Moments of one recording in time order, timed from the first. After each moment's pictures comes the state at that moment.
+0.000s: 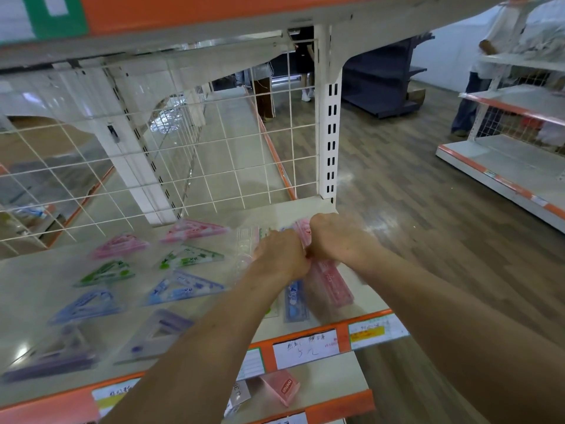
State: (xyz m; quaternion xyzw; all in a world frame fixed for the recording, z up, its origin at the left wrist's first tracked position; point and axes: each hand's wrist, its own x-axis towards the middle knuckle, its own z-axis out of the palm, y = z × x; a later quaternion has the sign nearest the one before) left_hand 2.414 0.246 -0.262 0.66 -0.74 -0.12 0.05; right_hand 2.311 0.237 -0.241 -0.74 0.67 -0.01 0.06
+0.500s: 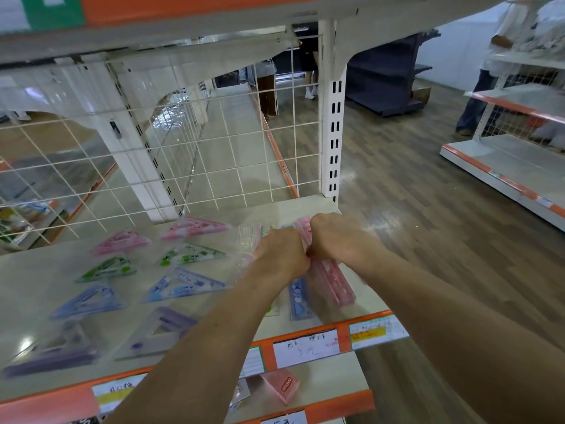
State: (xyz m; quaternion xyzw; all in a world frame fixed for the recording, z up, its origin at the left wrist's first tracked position) left_hand 2.413 0.244 -0.263 0.67 -0.74 -0.11 0.04; right_hand 2.313 0.238 -0.241 -0.76 0.65 0.00 0.06
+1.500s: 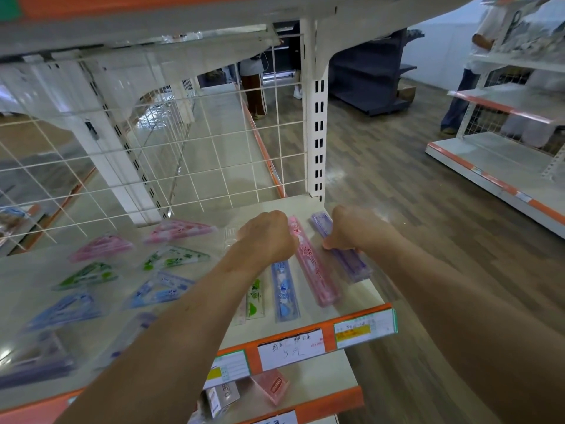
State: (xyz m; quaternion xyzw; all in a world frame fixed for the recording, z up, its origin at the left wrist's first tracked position) left_hand 2.414 0.228 -0.242 0.65 -0.75 -0.08 0.05; right_hand 2.263 0.238 -0.229 -0.70 0.70 0.03 0.09
